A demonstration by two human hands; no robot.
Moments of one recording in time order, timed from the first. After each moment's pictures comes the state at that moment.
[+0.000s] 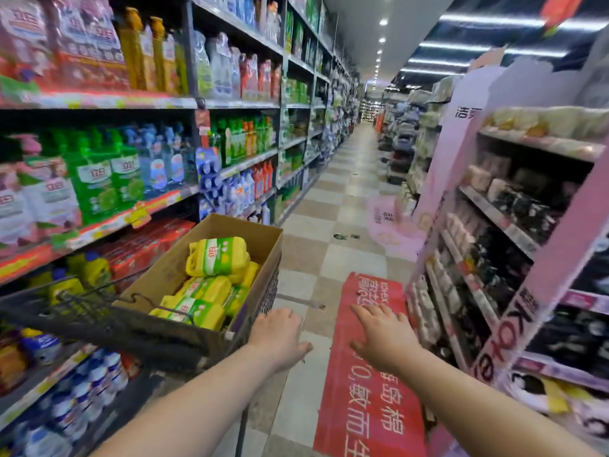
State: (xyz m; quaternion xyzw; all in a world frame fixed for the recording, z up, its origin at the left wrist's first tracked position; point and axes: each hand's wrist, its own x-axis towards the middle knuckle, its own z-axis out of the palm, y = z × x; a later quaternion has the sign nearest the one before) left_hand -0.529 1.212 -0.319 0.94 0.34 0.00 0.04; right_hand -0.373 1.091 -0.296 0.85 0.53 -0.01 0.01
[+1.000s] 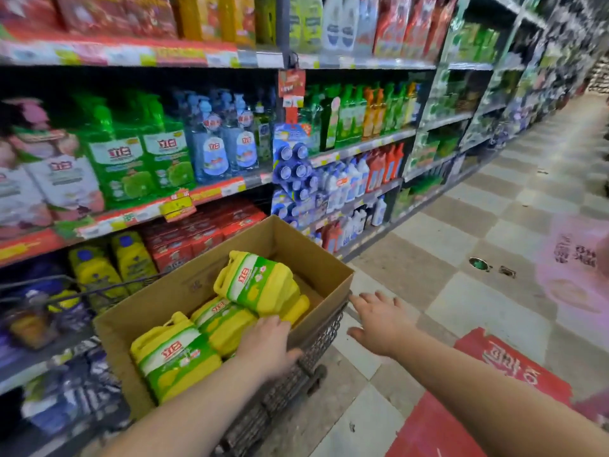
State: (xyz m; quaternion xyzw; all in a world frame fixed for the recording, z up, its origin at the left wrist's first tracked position) left_hand -0.335 1.535 -0.379 0.78 0.61 -0.05 0.12; right_hand -0.124 1.546 -0.334 0.66 0.75 -0.05 0.09
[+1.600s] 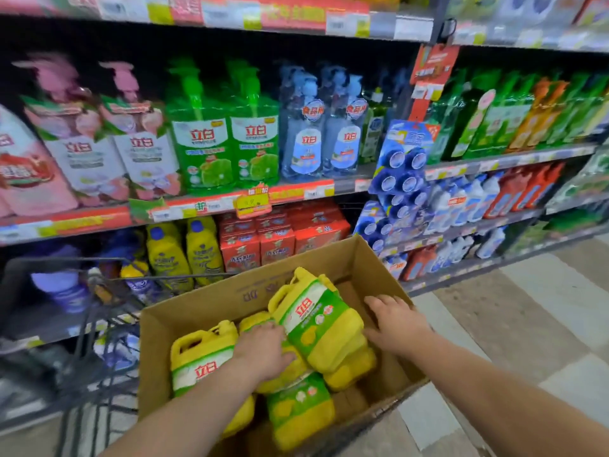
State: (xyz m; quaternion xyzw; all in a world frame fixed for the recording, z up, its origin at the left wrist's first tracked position) left_hand -0.436 1.674 -0.439 0.62 0.76 -0.05 0.19; right_hand -0.218 1.771 -0.369 0.52 0.84 -0.09 0.14
